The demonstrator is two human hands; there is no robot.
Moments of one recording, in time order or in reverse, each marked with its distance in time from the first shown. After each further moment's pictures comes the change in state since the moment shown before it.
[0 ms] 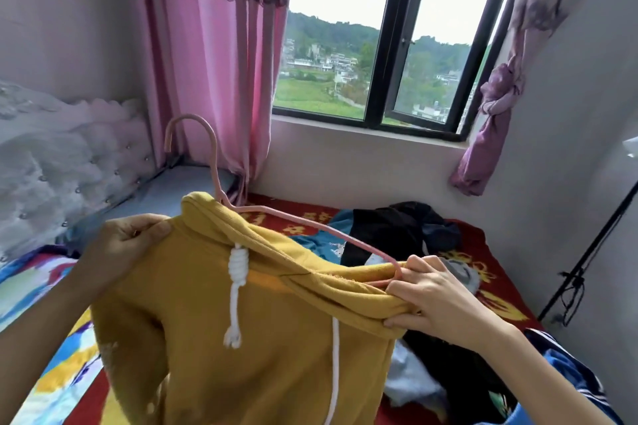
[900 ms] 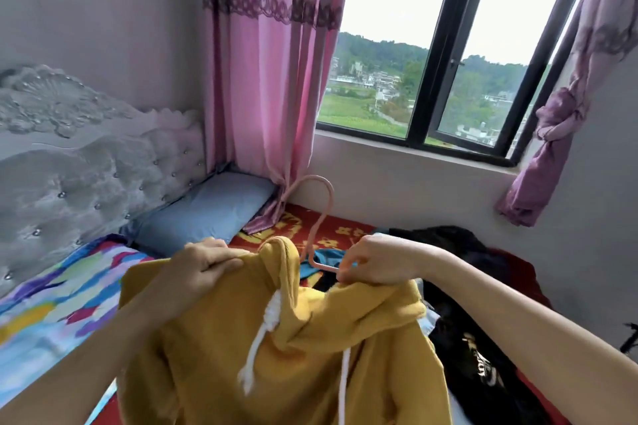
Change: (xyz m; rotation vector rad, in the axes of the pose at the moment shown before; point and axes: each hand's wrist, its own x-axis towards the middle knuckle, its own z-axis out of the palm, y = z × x) left_hand -0.039 0.015 0.003 0.265 -0.170 0.327; right_hand 0.147 -0.047 -0.035 0.490 -0.755 0.170
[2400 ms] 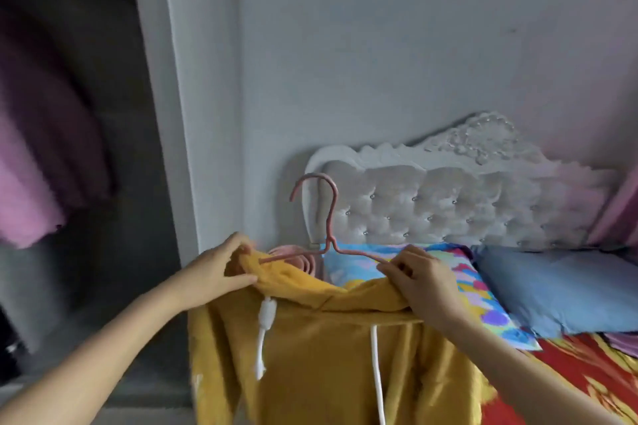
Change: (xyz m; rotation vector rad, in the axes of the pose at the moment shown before) left_hand -0.381 0.192 -0.178 0.698 0.352 -1.077; right_hand 0.059 -0.313 0.136 0.394 0.352 -0.943
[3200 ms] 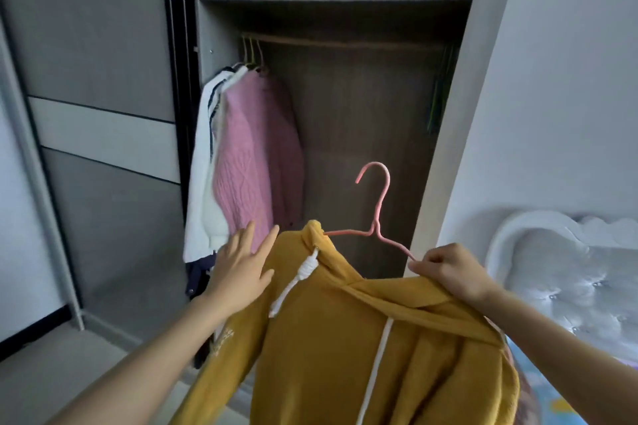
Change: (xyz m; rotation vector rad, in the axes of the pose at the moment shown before) left_hand -0.188 -0.297 -0.209 0.596 0.311 -0.608; right_hand 0.122 -0.335 0.236 0.256 -0.491 -0.094
